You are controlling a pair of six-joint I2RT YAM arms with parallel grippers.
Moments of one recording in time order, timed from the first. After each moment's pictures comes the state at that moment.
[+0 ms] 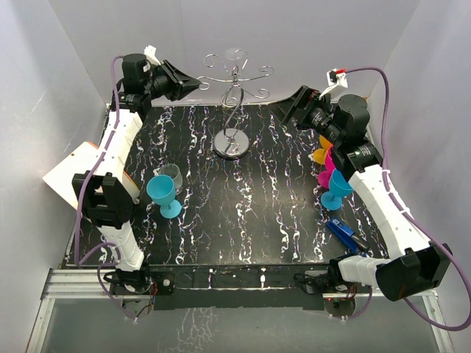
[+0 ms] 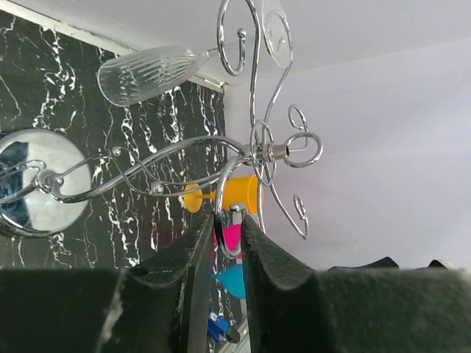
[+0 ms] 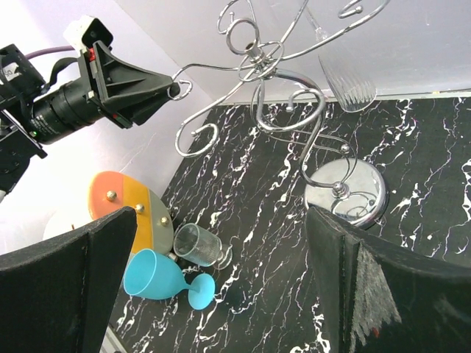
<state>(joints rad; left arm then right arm) -0.13 1.85 1.90 -0.34 0.56 -0.98 0.26 1.23 1.28 -0.07 -0.34 0.61</state>
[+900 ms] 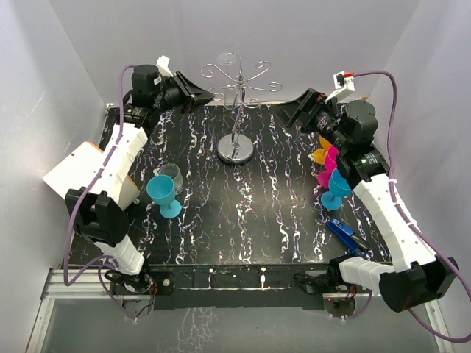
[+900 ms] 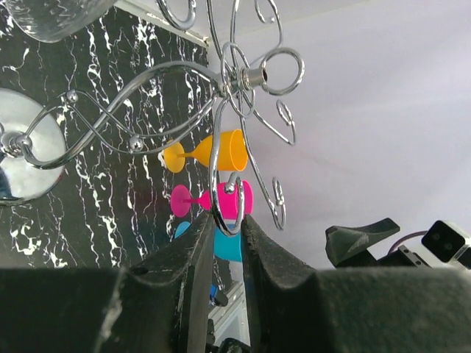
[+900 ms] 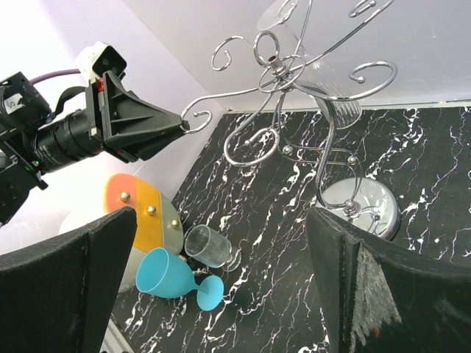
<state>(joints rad) -0.24 1.68 1.72 -0.33 0.53 -1.01 0.26 1.15 1.24 -0.07 -0.34 0.62</state>
